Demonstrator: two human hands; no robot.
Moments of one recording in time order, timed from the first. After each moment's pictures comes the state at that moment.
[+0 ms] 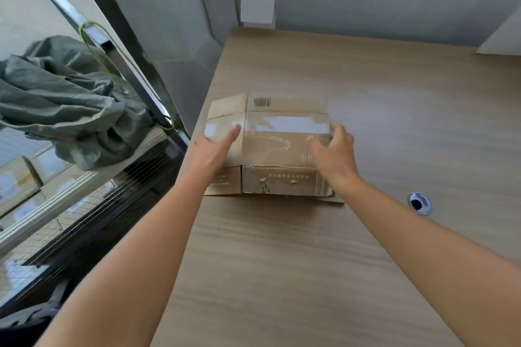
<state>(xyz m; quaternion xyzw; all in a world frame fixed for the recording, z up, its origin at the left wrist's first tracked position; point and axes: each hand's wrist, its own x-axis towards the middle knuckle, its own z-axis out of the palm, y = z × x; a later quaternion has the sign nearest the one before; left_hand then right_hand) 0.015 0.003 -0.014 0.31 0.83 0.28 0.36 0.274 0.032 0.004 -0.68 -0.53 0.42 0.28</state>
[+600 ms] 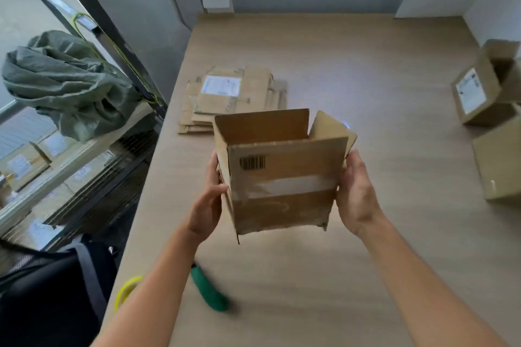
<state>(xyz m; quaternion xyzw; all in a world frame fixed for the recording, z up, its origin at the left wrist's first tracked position) 0.167 -0.283 0.065 0.35 0.48 0.49 0.64 0.444 -0.243 0.091 -0.51 -0.35 0.64 0.45</state>
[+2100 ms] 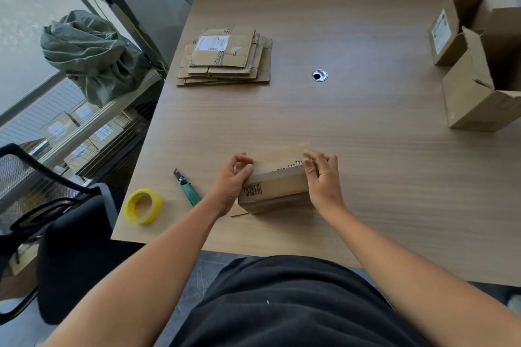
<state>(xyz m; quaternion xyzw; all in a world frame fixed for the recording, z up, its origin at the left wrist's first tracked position) 0.296 -0.438 0.012 0.34 0.63 0.41 0.56 0.528 -0.421 -0.011 -0.60 -0.58 0.41 0.37</state>
